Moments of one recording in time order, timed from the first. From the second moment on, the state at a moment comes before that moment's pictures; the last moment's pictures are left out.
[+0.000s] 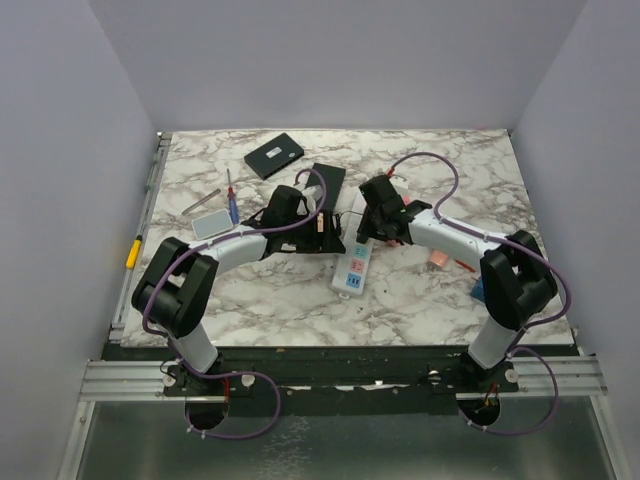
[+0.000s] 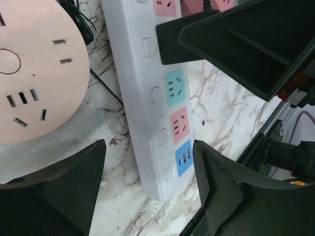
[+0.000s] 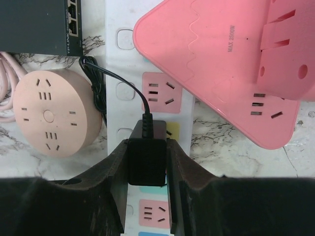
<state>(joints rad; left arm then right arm) -0.53 1.67 0.94 0.02 0.51 -0.53 0.62 1.73 1.19 -0.38 0.28 0.80</state>
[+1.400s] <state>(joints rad) -0.52 1.79 0.93 0.15 0.69 -0.68 0.62 1.58 1.02 -0.24 0.19 0.89</state>
